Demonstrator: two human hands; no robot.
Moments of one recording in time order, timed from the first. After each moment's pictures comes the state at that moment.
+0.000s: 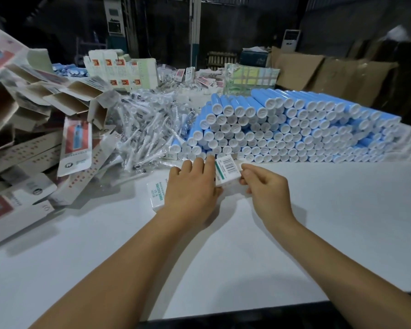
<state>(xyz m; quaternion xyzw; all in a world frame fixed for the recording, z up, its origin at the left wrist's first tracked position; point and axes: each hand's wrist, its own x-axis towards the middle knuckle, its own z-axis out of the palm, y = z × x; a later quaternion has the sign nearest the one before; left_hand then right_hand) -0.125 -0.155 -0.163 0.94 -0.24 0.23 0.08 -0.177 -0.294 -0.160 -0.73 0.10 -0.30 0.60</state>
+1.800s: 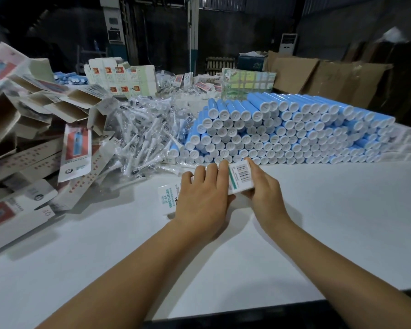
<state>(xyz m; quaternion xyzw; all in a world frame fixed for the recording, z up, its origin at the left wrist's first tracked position) -0.156 -0.166 -0.161 0.91 -0.28 0.29 0.04 -0.185 -0.292 -0.157 -0.69 0.06 -0.24 0.68</state>
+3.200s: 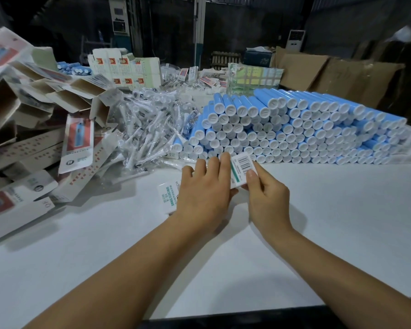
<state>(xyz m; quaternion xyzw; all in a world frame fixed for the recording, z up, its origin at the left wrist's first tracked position) -0.149 -0.167 -0.157 0.93 -0.25 0.27 0.05 -0.188 -0.285 -0.166 -0.79 0.05 -0.37 0.49</state>
